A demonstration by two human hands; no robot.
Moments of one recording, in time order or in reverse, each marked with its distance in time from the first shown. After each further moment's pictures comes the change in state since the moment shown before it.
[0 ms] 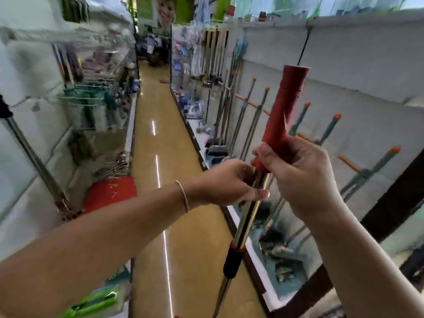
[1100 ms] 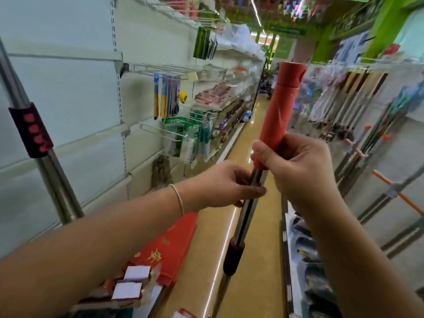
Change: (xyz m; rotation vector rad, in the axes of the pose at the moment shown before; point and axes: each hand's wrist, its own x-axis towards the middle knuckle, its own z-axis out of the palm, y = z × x) left_hand 0.196 -0.184 -0.339 -0.022 0.618 -0.281; right_hand 0.431 0.127 0.261 0.269 -0.506 -0.305
